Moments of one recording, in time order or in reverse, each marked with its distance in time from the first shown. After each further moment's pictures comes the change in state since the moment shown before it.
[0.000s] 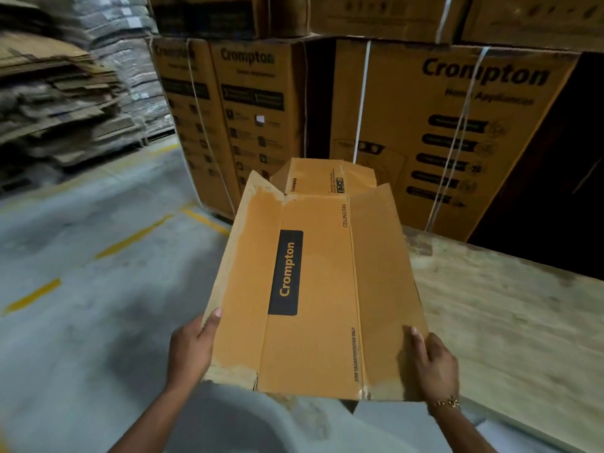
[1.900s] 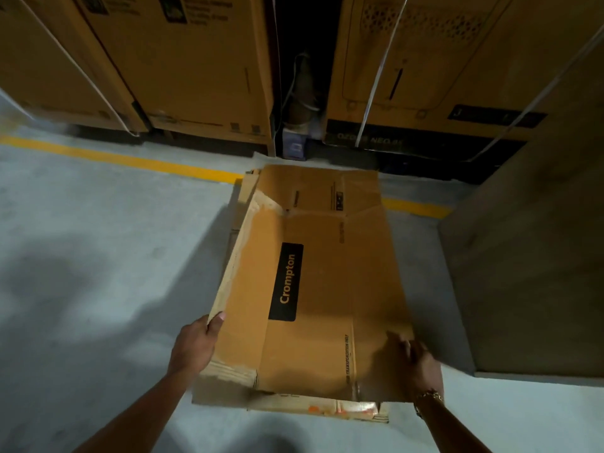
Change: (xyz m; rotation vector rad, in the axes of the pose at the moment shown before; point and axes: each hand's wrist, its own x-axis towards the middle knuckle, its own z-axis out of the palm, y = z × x) left_hand 0.459 -0.637 0.395 0.481 -0.738 0.005; right_hand 0.056 0.231 0.720 -0.022 -0.123 0.877
